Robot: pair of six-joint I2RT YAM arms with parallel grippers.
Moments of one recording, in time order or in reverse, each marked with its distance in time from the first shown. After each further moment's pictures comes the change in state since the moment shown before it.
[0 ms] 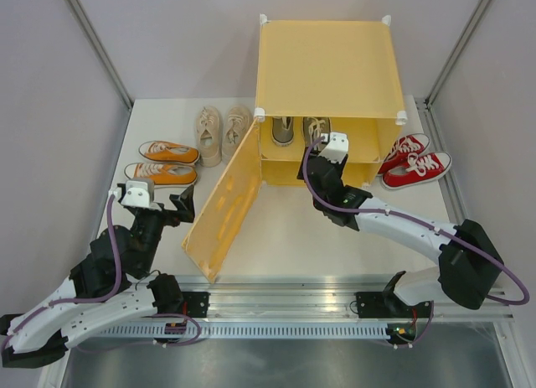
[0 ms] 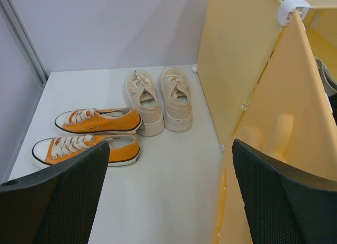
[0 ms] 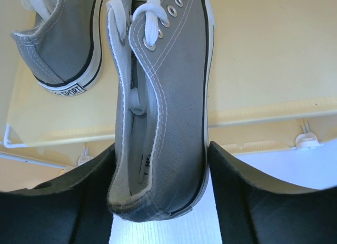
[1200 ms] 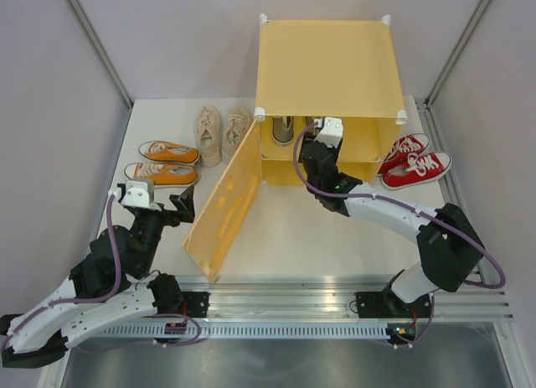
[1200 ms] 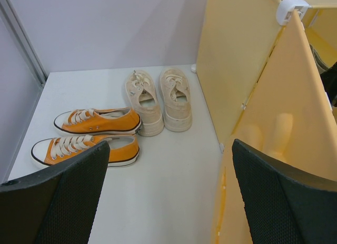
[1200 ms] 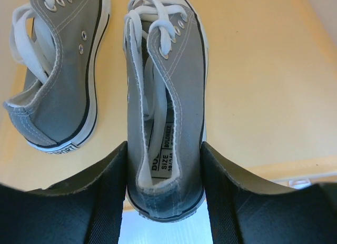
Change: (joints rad) left arm 0.000 -0.002 0.000 -0.002 0.007 0.000; right arm -0.074 0.123 0.093 0.150 0.024 -0.153
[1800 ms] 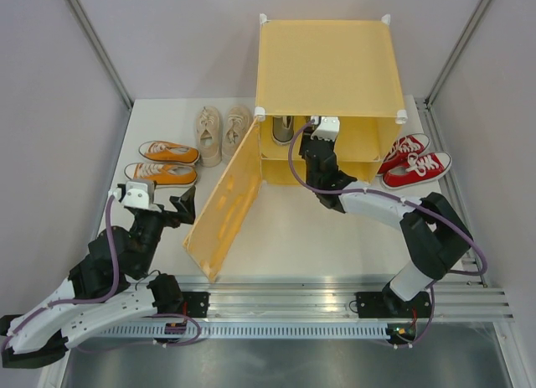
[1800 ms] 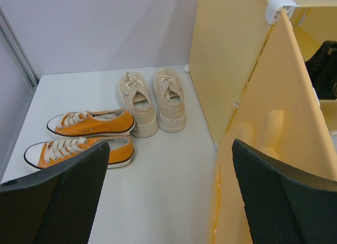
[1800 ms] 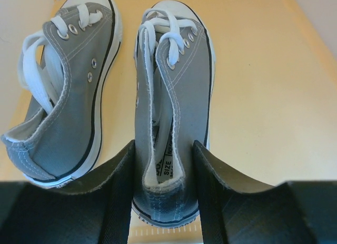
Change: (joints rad) left arm 0.000 -0.005 0.000 -0.003 0.029 0.000; right arm -0.044 0.113 -0.023 0.315 -0.049 -0.174
